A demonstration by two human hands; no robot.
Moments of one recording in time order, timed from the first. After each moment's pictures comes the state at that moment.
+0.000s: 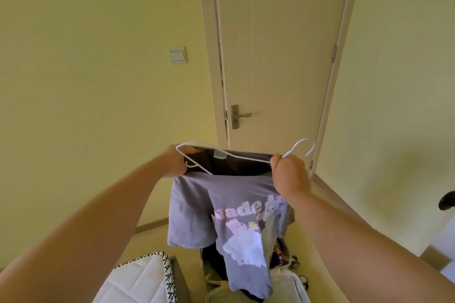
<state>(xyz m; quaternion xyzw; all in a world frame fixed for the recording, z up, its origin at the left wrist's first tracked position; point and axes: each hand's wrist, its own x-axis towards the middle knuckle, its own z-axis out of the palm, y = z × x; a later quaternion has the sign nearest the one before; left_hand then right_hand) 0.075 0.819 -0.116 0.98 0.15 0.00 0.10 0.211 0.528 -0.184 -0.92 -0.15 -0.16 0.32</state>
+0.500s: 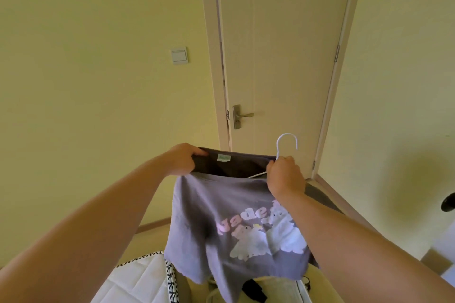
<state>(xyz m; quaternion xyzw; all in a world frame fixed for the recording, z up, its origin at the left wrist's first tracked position) 0.076 0.783 -0.096 0.98 0.15 -0.02 0.14 0.199 0.543 -0.182 -0.95 -0.11 -0.10 0.29</state>
